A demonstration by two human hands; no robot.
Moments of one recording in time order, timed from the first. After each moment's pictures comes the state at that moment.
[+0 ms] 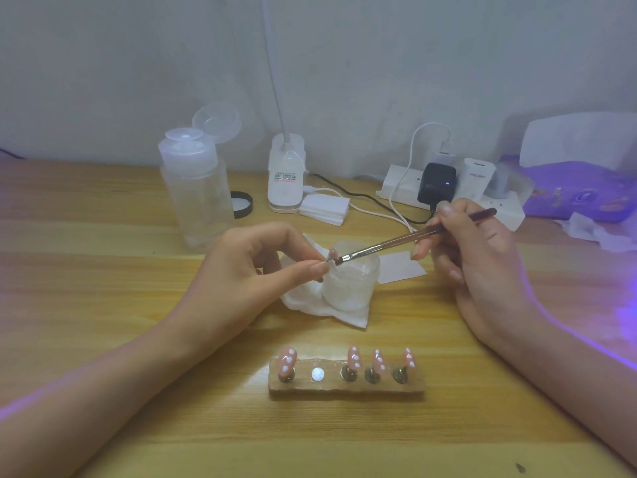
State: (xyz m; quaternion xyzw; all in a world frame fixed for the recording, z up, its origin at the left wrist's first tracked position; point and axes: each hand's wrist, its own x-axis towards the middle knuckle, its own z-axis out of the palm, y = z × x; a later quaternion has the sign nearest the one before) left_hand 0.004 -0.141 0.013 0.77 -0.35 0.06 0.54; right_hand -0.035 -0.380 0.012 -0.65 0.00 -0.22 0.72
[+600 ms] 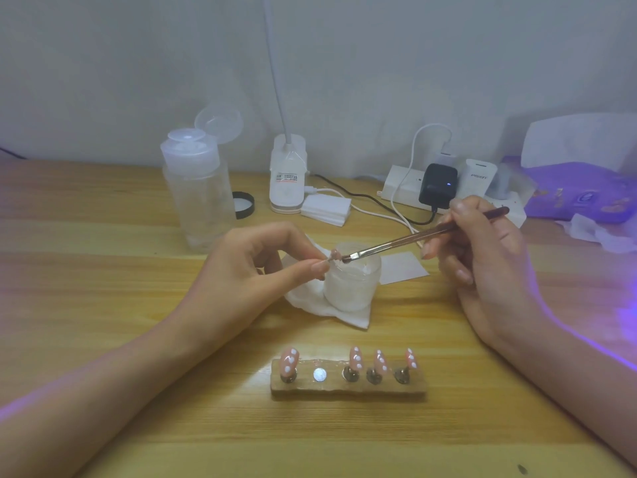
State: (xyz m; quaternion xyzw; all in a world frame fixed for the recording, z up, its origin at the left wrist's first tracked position) left_hand 0.006 -0.139 0.011 0.76 -0.35 0.05 0.54; right_hand -0.038 -0.382 0.014 -0.63 -0.01 -0.23 0.74
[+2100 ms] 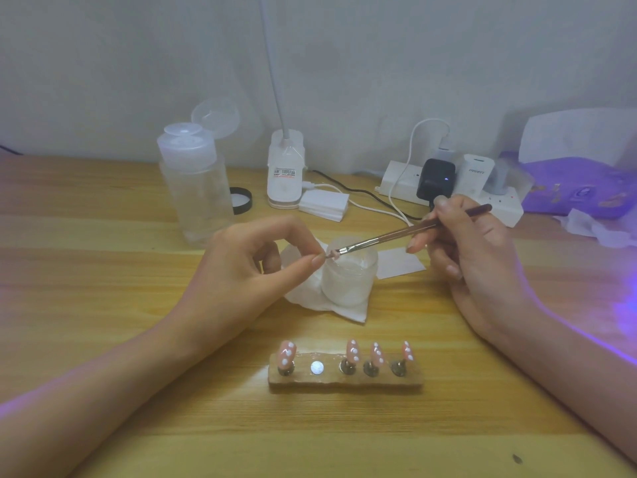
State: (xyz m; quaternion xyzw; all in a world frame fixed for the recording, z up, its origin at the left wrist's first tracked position) left_hand 0.002 -0.140 0.012 0.78 -0.38 0.10 0.49; right_hand -0.034 -0.382 0.011 -0.65 -0.01 -0.20 0.73
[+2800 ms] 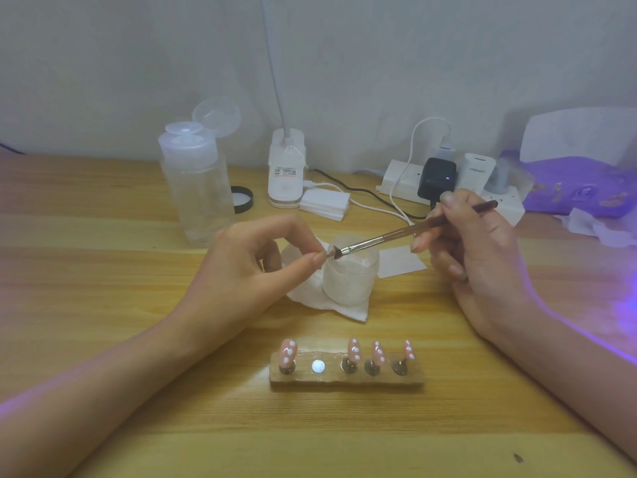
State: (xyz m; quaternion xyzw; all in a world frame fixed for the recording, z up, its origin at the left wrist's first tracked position) left_hand 0.000 -0.142 0.014 0.78 -0.37 0.10 0.50; right_hand -0.036 -0.380 0.014 -0.63 -0.03 -0.20 0.75
